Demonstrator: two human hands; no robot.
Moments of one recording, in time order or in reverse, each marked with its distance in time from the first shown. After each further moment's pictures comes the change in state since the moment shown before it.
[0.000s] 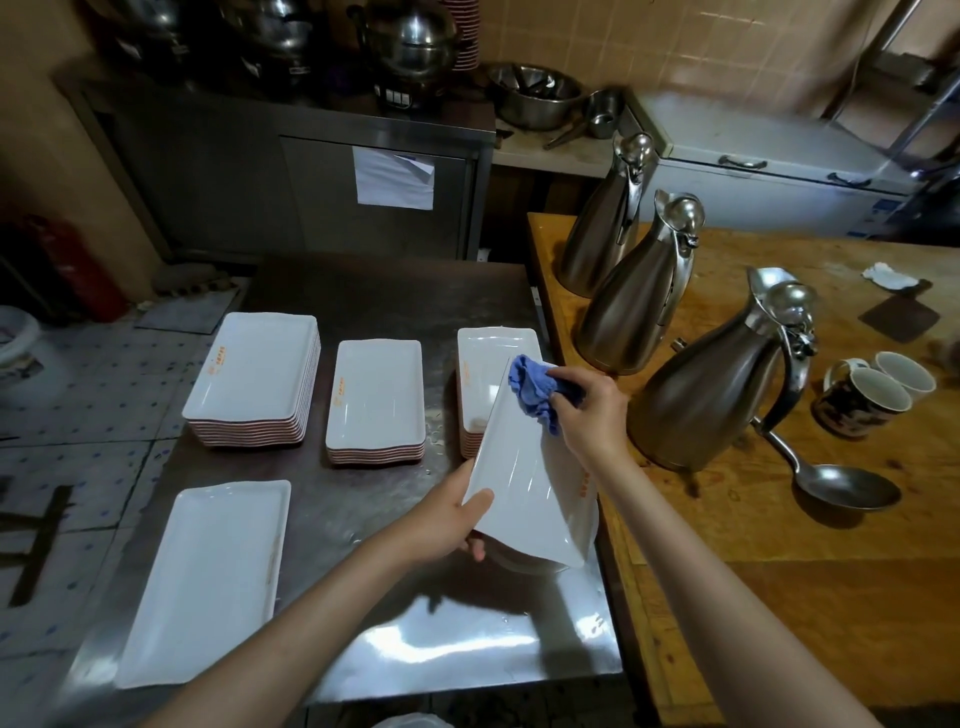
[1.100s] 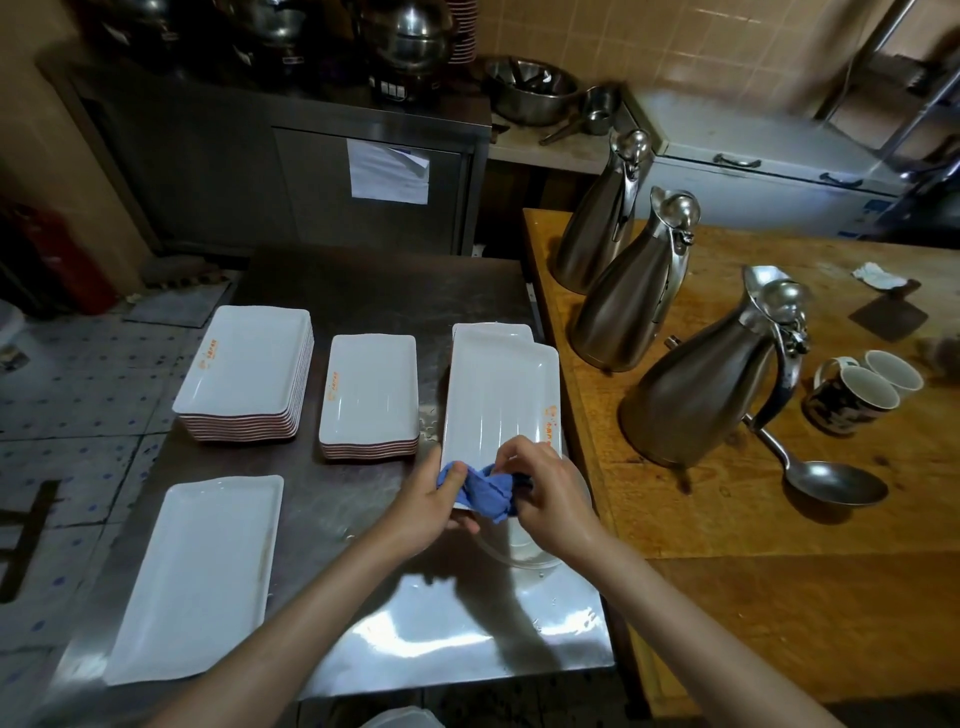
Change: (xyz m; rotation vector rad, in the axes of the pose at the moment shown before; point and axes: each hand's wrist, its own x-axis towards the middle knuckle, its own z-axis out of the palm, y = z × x) left_hand 0.006 -0.007 -0.003 -0.221 0.268 -0.007; right_hand -0.084 -0.020 -0.005 0.057 -0.377 -0.286
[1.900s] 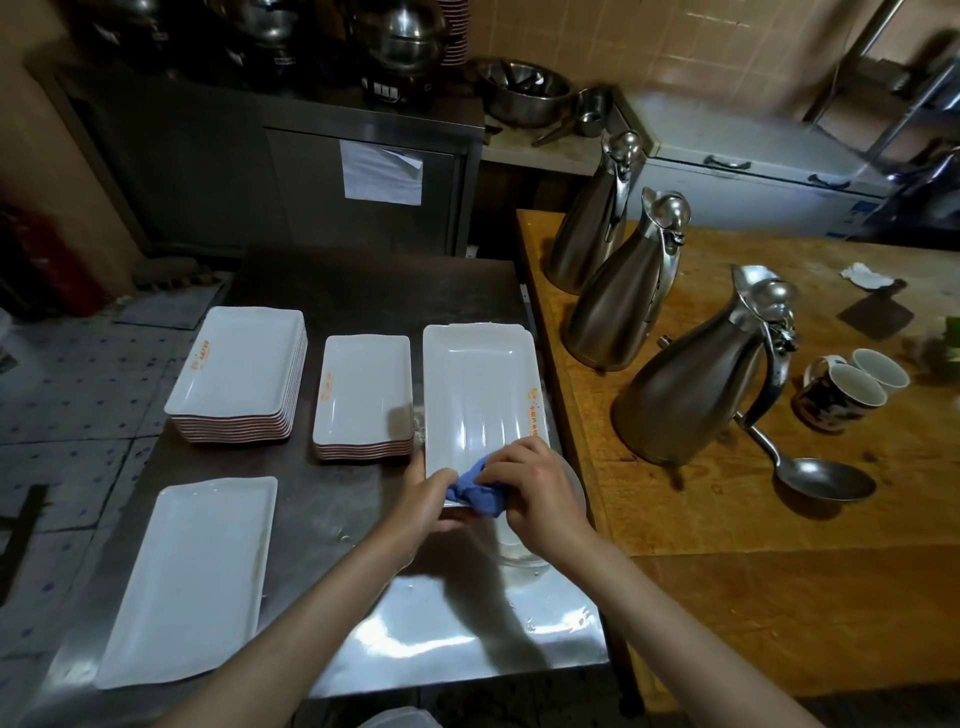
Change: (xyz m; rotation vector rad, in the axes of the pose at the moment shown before) left_hand -0.001 0.005 0.008 -0.190 0.144 -0.178; right_hand 0.002 -0.011 0.000 -0.217 0.035 -0.155
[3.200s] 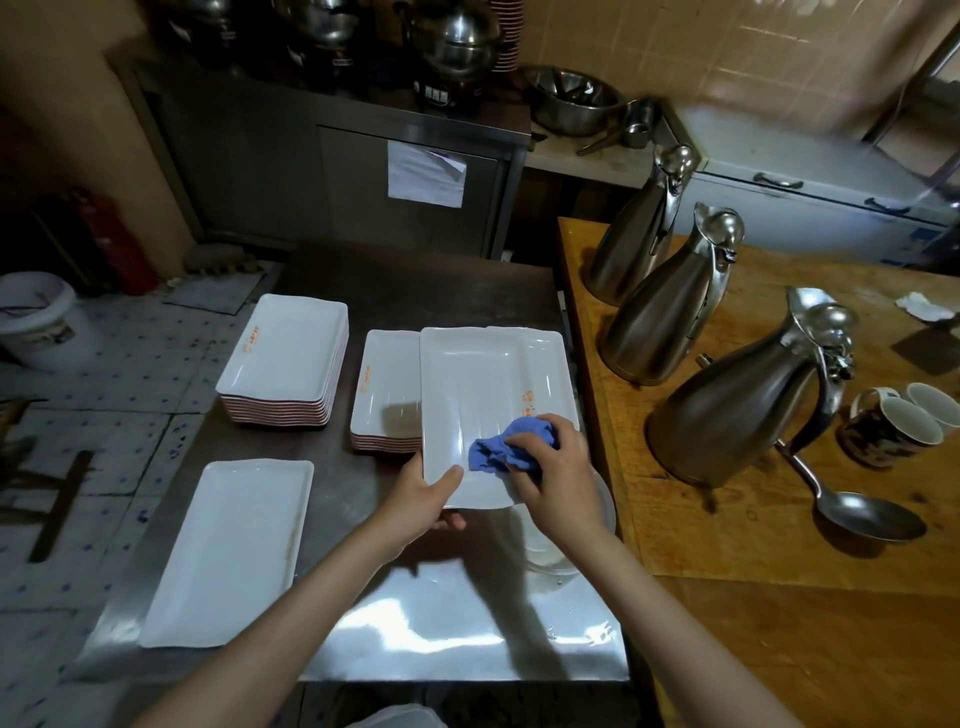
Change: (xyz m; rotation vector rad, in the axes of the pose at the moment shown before) left_hand -0.003 -0.003 -0.038 0.088 -0.024 0.062; right_hand 0.013 0.012 0.025 -0.025 0.060 0.228
